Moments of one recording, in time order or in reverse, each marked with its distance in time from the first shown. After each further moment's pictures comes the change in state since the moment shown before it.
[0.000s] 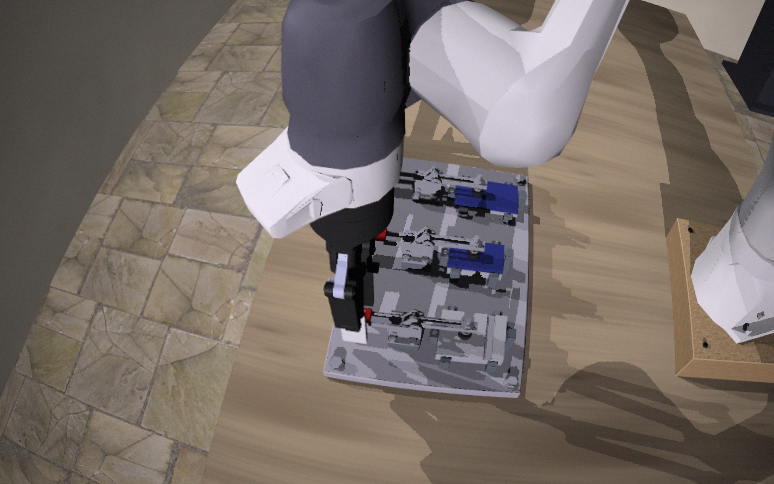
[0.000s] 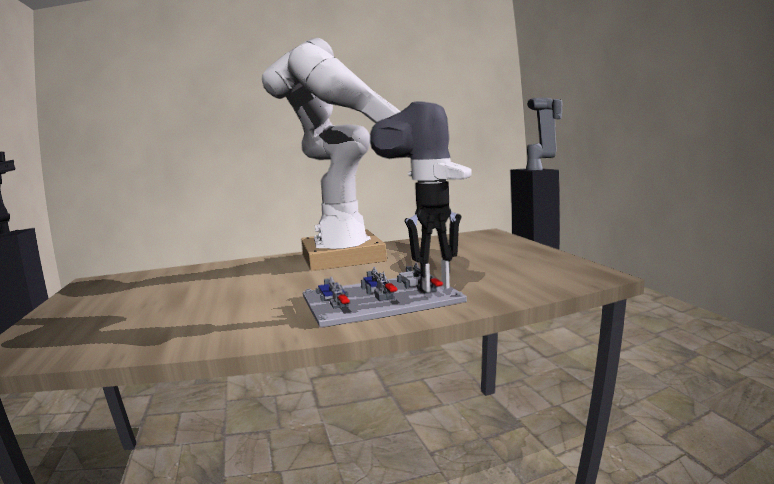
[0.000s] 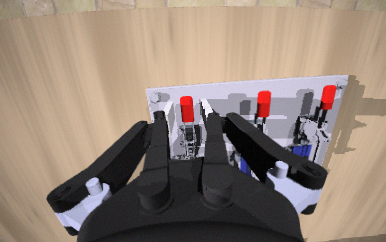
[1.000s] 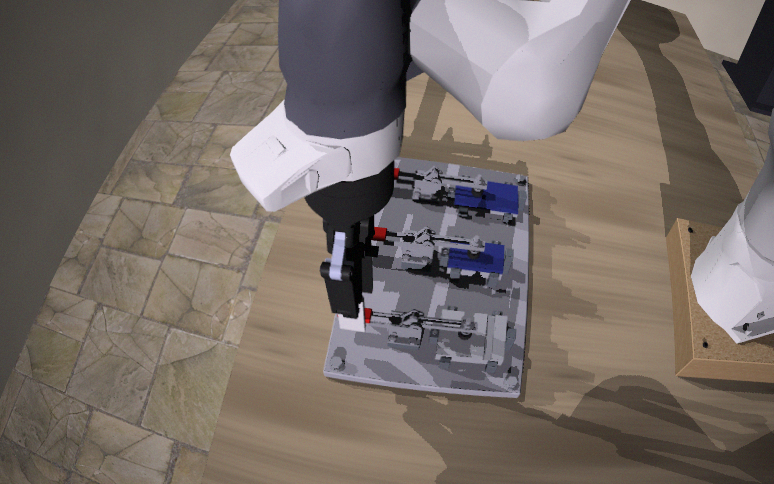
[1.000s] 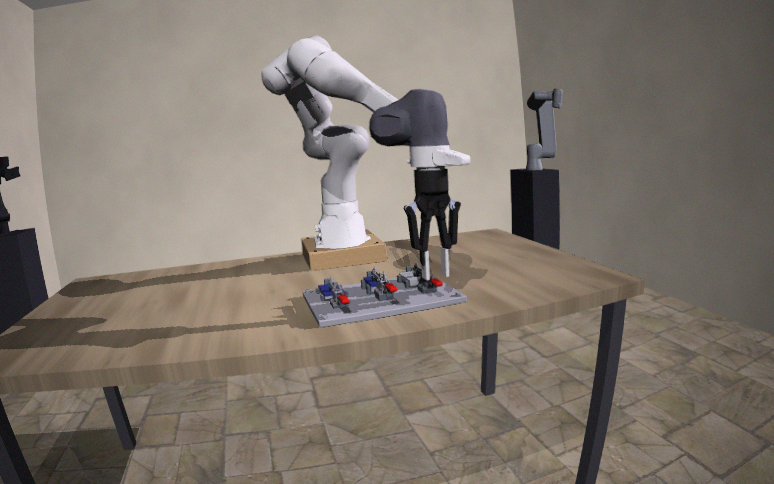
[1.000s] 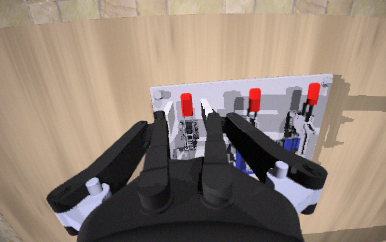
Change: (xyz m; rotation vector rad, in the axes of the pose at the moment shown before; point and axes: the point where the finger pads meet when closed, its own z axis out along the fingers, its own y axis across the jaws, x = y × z) arm 0.001 0.001 -0.029 0.002 0.003 0.005
